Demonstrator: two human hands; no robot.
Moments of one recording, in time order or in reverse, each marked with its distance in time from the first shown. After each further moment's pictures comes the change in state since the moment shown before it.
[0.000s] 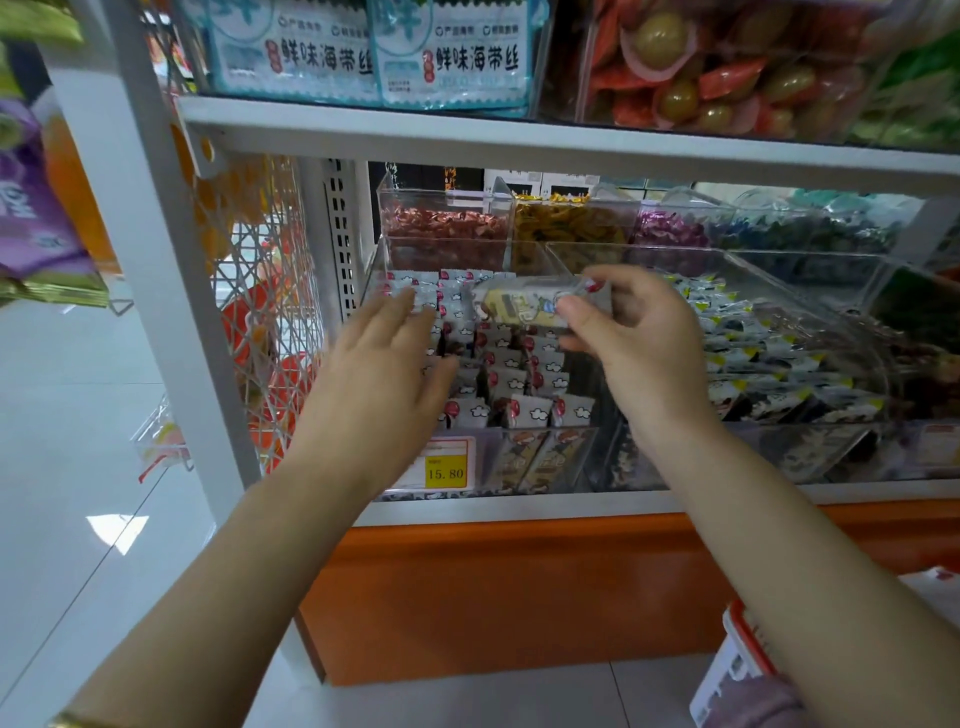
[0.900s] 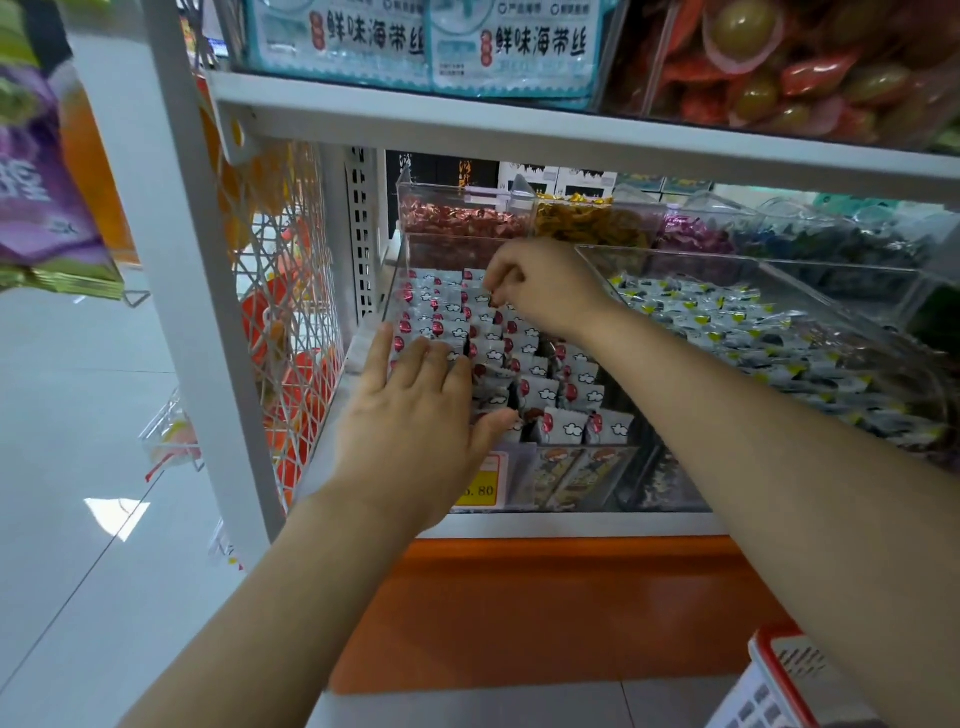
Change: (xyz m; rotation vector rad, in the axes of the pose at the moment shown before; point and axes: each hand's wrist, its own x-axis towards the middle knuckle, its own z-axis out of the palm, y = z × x) left_hand -0.002 0.000 0.013 0.448 -0.215 0.091; right_hand 0.092 0.017 0.076 -0.739 -0.491 -0.226
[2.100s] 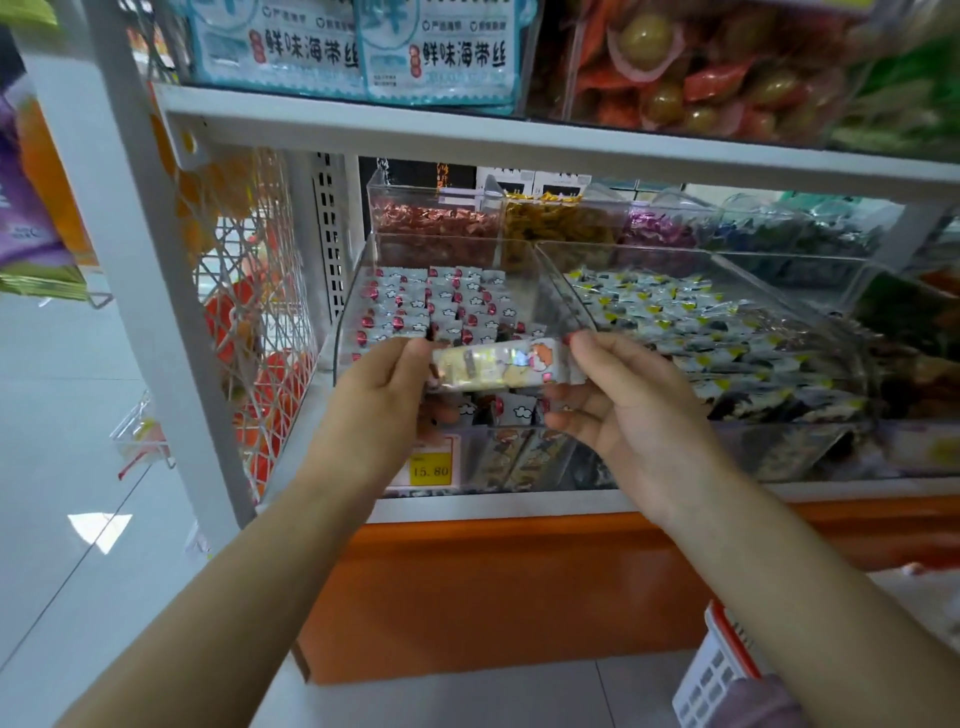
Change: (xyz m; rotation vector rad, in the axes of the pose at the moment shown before) left_hand -0.009 0.019 -0.020 -1.476 0.087 -0.449; right_hand -0.155 -0.008 -0.028 1.361 0.232 0.468
